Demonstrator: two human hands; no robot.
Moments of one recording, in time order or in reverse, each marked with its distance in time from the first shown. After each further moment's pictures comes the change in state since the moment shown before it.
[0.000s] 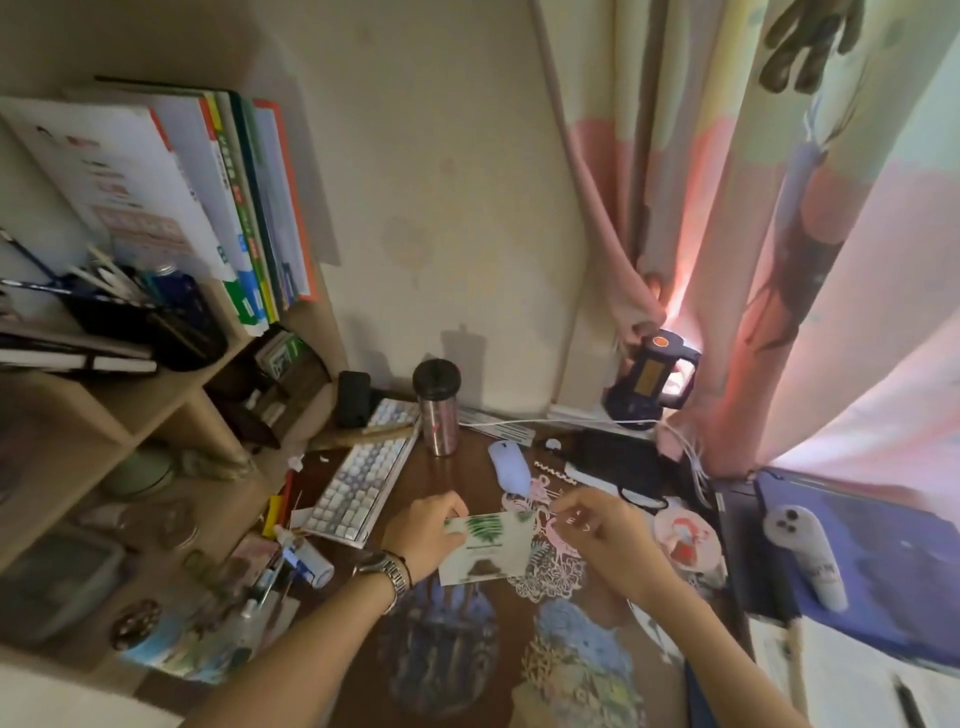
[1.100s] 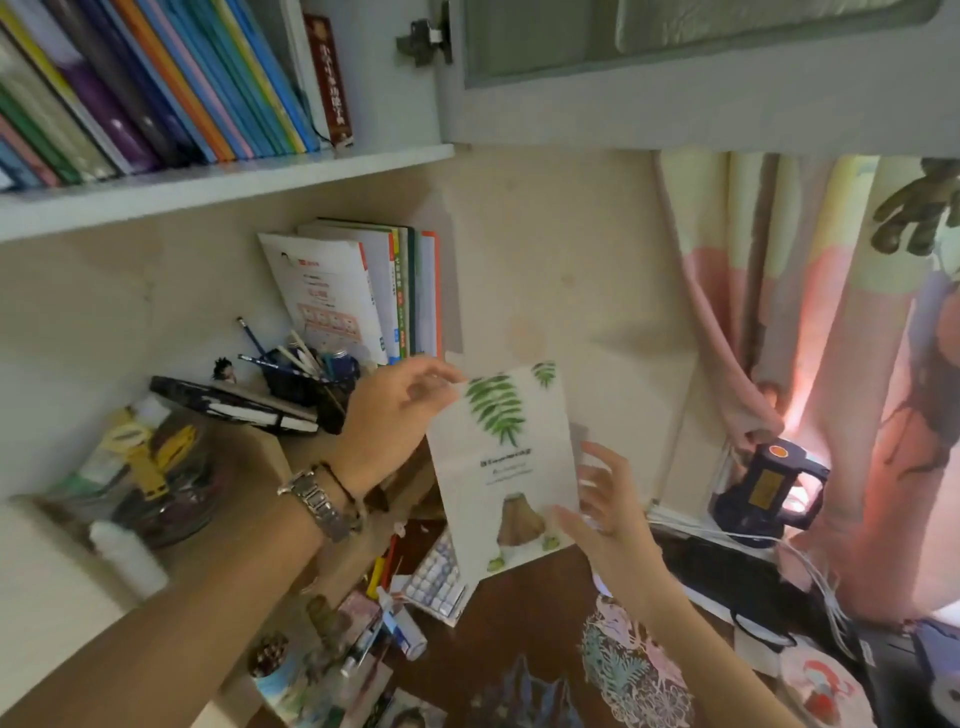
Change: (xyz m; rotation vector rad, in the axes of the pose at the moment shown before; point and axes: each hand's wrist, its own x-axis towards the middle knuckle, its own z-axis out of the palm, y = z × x) left_hand -0.080 0.035 -0.258 -0.364 0.655 0.167; right_hand 0.055 -0.126 0.022 0.675 0.019 -0.370
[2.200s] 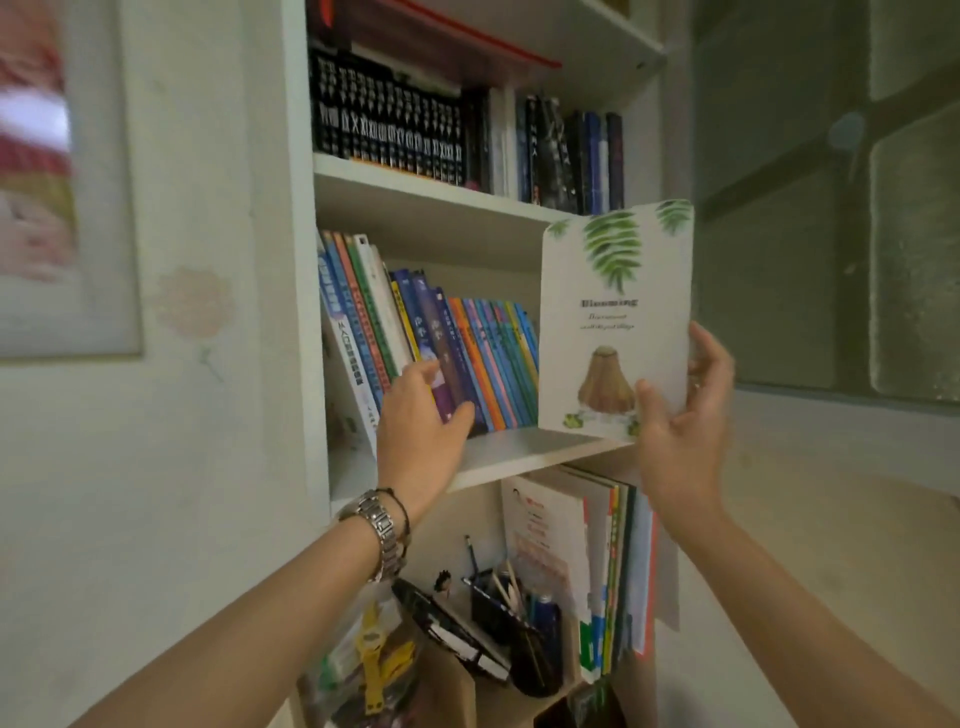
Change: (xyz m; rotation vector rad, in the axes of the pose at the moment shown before) left_hand 0.056 0.097 -0.203 0.414 0.849 0.048; right_hand 0.221 -0.273 0.116 0.325 0.288 -0.778
